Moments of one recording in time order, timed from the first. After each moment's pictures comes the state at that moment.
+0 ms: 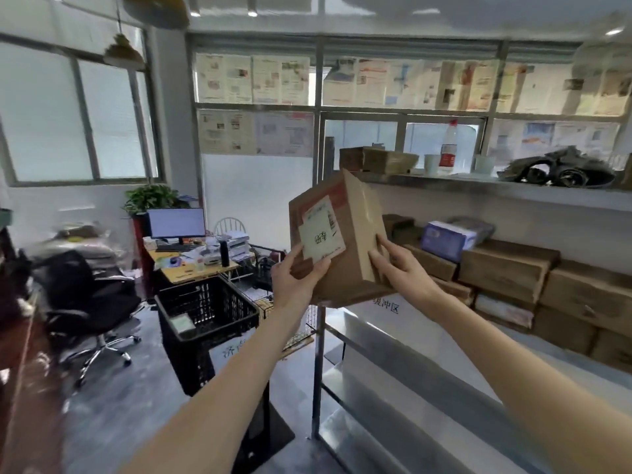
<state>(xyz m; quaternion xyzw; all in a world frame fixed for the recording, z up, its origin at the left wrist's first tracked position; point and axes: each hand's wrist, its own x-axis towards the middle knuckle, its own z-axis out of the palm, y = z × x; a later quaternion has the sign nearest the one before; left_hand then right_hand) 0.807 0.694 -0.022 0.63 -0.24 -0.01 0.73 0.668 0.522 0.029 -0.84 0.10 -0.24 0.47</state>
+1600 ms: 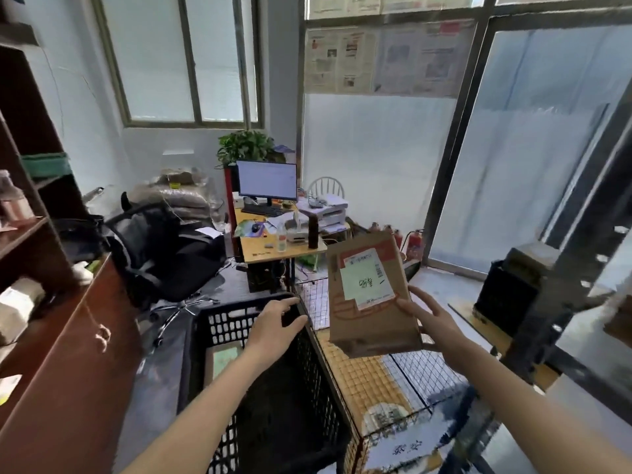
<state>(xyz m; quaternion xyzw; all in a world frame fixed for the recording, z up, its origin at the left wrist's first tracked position) 1.512 0.676 -0.216 0.89 -0.11 0.01 0.44 1.437 0.364 -0.173 -0.75 0.16 -0.02 0.65</state>
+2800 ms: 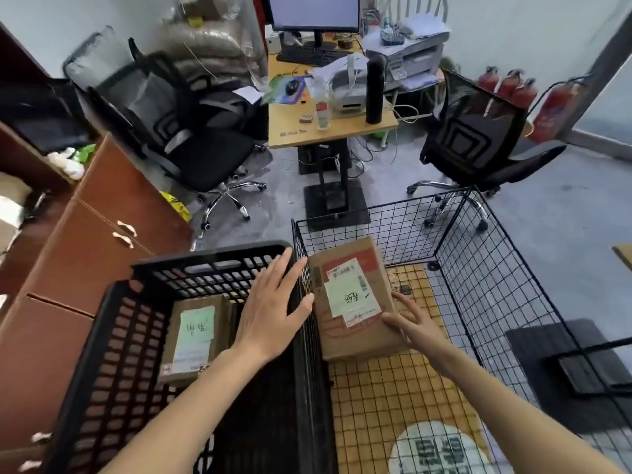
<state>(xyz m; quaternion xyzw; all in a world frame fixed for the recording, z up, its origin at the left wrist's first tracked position) 1.756 0.604 -0.436 0.97 -0.07 0.00 0.21 1.765 0.308 -0.533 -0.68 0.15 0.28 0.66</state>
